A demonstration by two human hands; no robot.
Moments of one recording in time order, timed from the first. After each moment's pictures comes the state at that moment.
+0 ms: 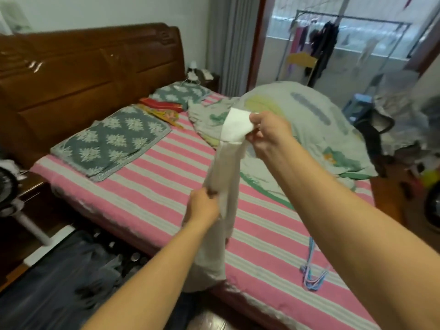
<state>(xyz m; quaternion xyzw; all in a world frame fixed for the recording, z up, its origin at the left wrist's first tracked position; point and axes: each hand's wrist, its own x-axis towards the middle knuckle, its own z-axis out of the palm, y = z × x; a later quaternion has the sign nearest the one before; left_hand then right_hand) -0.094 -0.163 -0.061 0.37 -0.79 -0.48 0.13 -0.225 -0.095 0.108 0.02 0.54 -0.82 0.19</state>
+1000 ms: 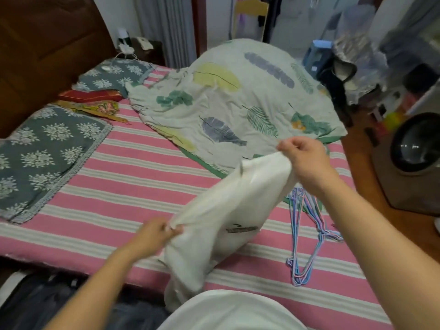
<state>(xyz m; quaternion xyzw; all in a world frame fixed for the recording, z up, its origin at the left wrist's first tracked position) -0.222 -0.244 -0.130 0.18 -0.89 -0.40 -0.15 -0.416 0.059 -0.006 -0.07 0.80 -0.59 0.05</state>
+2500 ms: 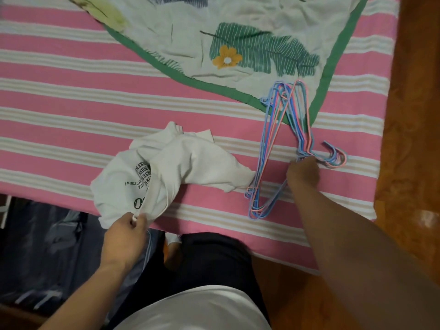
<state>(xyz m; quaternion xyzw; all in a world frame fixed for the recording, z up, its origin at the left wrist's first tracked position) -0.266 -0.003 -0.286 0.50 -0.81 -0.23 -0.19 -0.501 0.310 -0.446 0.31 0.89 -0.26 0.23</state>
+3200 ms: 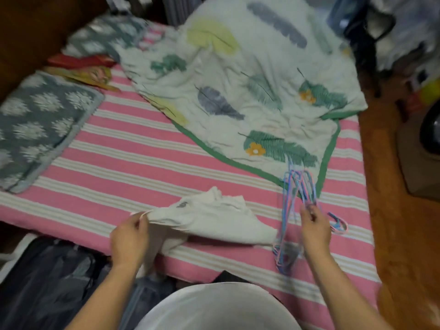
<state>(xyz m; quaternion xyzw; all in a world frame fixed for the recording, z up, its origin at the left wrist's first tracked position) -0.238 -0.143 -0.187 0.45 -0.85 -0.27 0.06 -0.411 0.215 -0.232 0.19 0.84 -0.51 0.03</state>
